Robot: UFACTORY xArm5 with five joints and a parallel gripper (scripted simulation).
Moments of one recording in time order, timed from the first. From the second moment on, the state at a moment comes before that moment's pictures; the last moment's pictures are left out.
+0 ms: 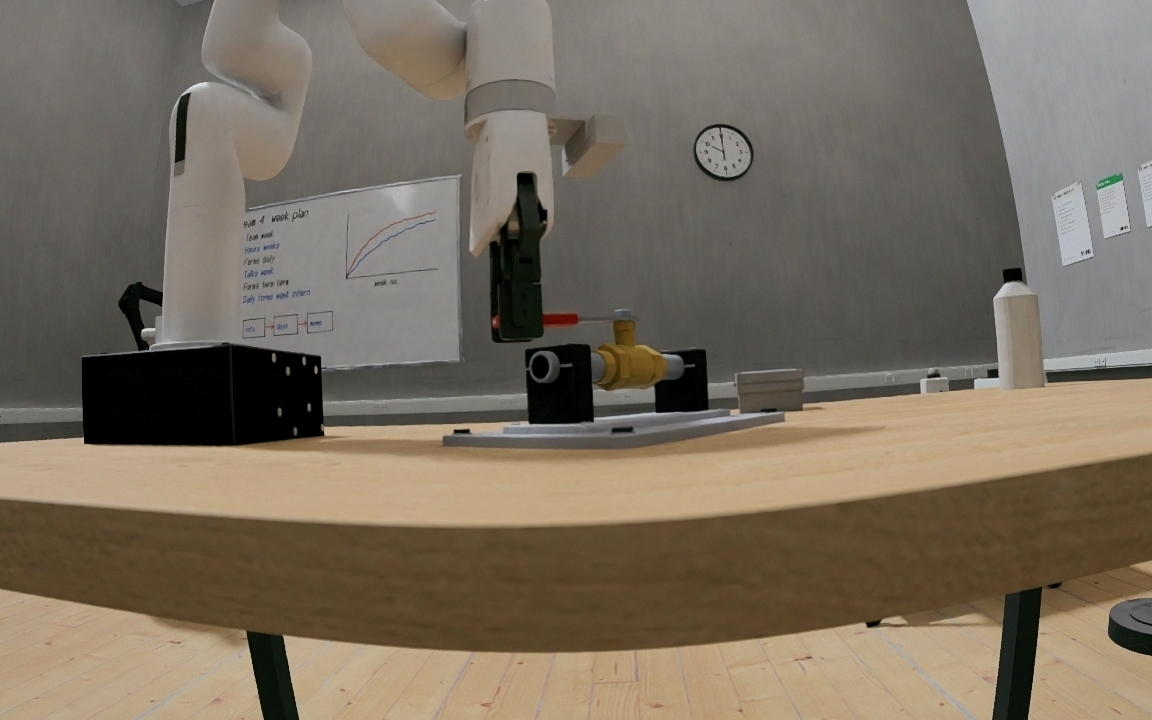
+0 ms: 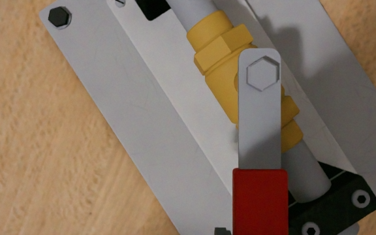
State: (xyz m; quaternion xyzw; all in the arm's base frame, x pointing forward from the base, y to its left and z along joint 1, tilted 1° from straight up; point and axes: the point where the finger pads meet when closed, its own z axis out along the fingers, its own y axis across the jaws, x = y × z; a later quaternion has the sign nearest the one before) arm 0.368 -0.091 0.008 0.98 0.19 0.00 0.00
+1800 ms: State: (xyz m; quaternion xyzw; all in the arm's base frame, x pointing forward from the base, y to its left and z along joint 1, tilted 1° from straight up) arm 0.363 -0.066 0.008 1.00 0.03 0.00 0.00
